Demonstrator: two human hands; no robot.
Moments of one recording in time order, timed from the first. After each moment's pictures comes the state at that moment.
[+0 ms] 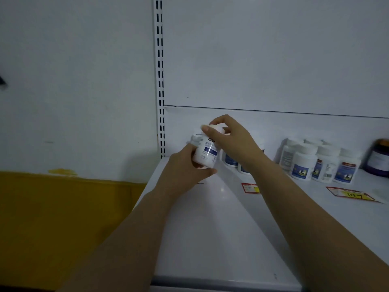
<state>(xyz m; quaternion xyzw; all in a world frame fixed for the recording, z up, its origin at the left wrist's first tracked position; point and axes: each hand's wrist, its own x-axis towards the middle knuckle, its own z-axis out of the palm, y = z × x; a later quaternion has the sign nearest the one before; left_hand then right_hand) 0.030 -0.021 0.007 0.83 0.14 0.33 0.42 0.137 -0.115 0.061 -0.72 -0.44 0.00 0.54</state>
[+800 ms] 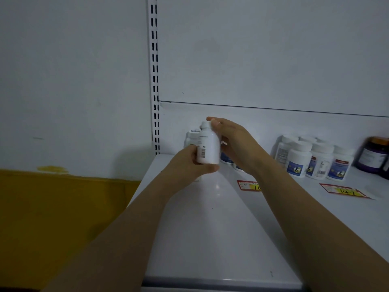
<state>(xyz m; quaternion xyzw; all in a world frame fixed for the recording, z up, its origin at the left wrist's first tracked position) 0.036 -0.026 0.011 0.81 0.12 0.23 0.52 0.144 -0.123 0.052 -0.61 -0.42 0.18 0.64</state>
